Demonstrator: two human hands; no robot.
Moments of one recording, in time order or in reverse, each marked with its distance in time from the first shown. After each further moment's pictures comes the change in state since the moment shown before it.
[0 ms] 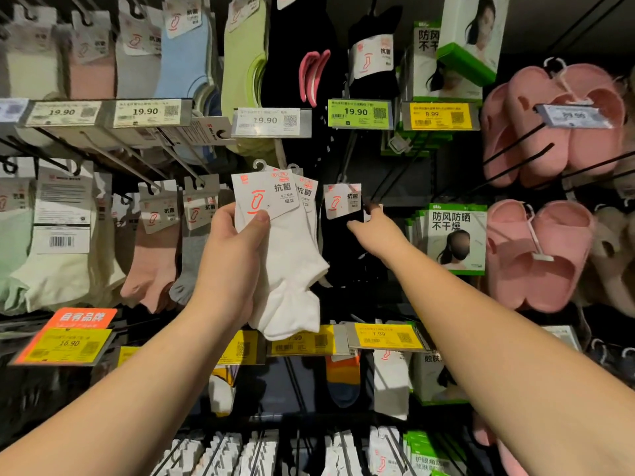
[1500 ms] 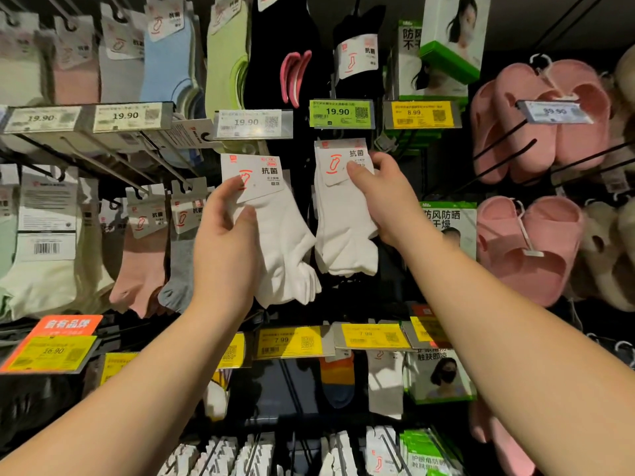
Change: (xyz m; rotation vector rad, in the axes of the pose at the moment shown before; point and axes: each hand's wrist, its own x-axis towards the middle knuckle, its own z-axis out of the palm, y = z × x) left_hand -0.007 0.004 0.020 0.330 0.106 0.278; right_hand -0.031 -0.038 -0.042 0.681 0.130 -0.226
